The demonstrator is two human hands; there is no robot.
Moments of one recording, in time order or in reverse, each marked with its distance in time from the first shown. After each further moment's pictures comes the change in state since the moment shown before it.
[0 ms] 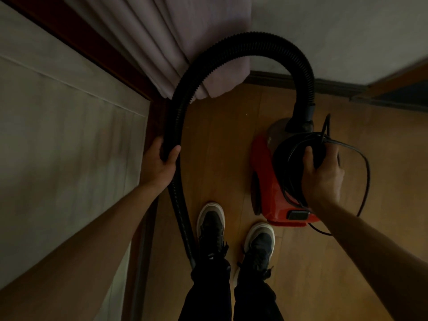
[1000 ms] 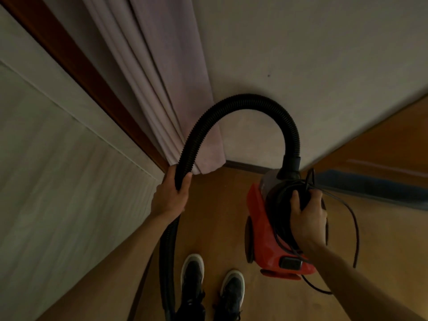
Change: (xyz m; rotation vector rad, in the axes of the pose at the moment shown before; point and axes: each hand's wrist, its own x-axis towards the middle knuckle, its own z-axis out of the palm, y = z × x) left_hand -0.156 0.212 -0.103 -0.078 0.021 0.146; right_hand -0.074 -0.133 -0.217 0.031 0.046 -0.077
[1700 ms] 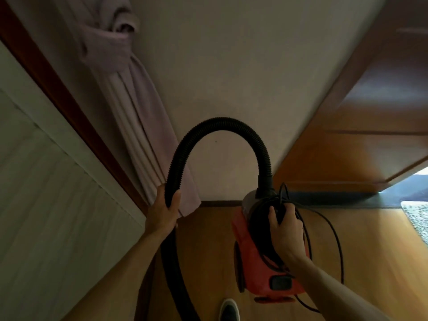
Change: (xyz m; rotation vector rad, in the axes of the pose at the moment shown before) left_hand -0.092 0.124 -0.085 -0.072 -0.031 0.216; right_hand -0.122 -0.085 -0.134 0.044 0.137 -0.039
